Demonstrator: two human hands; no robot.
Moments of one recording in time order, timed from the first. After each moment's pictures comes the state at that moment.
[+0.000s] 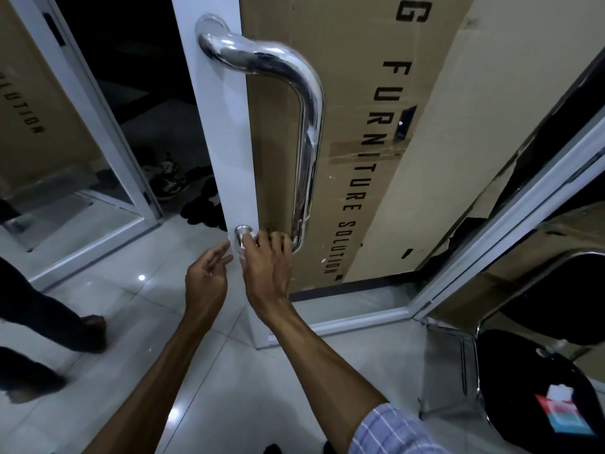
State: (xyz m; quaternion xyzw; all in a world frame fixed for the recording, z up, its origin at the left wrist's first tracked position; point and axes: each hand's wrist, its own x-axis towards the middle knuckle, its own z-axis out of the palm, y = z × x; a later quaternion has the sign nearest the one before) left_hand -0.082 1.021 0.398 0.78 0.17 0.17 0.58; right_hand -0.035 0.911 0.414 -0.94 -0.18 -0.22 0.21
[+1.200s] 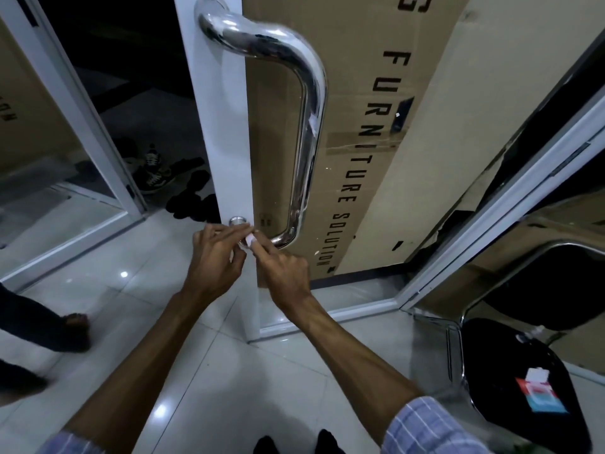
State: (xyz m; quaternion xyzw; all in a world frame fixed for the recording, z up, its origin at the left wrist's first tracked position) left_hand -0.052 1.029 0.412 0.95 -0.06 0.19 0.24; right_hand -0.042 0.859 0.407 -0.92 -0.28 -0.23 0.15
